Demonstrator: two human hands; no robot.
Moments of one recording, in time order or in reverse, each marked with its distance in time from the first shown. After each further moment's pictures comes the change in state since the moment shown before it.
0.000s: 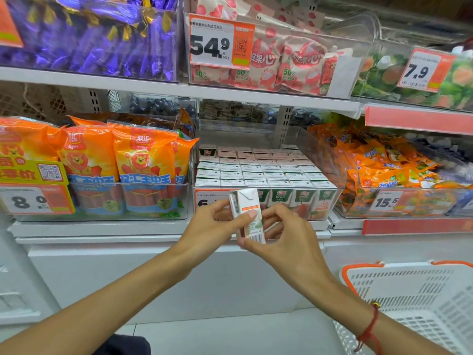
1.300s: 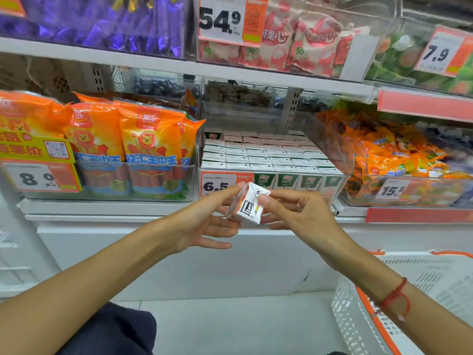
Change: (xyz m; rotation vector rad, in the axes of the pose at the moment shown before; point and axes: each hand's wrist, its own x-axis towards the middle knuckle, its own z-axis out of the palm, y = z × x) left_hand -0.002 0.003 -0.023 -0.070 -0.111 -0.512; right_hand 0.011 -0.003 -0.021 0.535 -0.279 0.105
